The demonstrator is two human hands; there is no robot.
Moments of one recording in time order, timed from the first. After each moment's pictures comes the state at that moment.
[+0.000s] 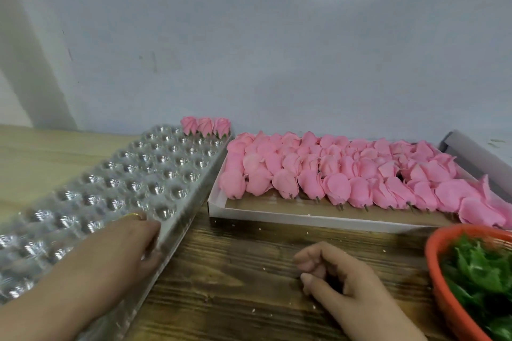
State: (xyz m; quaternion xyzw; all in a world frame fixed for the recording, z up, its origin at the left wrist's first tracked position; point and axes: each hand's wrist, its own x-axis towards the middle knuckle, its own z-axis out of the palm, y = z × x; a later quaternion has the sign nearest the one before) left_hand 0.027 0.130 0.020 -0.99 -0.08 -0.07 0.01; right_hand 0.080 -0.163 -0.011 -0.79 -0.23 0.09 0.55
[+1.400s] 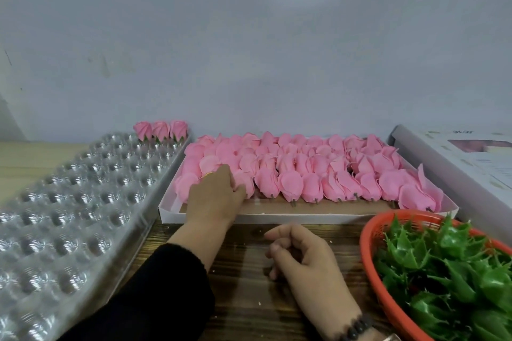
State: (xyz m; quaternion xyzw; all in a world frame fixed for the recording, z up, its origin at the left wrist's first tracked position) left_hand 0.152 -0.018 0.017 -0.94 -0.12 -0.17 -0.26; right_hand 0.090 -0.168 -0.013 -0.74 -0.13 0.01 0.66
